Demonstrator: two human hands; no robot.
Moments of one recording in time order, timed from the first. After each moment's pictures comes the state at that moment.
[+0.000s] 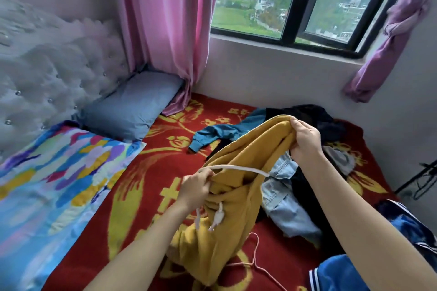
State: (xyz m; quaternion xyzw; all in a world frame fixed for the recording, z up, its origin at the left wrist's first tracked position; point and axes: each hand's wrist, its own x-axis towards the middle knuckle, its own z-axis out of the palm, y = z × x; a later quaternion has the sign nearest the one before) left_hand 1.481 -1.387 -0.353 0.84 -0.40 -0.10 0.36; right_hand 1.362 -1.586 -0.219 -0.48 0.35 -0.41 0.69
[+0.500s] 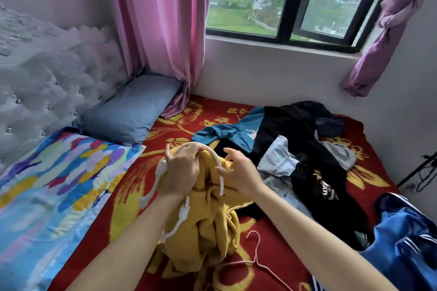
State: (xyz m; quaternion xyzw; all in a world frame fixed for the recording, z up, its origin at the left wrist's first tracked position) left_hand 1.490 -1.389 -0.316 0.83 -0.39 0.19 0.36; right_hand 1.378 -1.500 -0.289 -0.91 0.23 -0.15 0.30
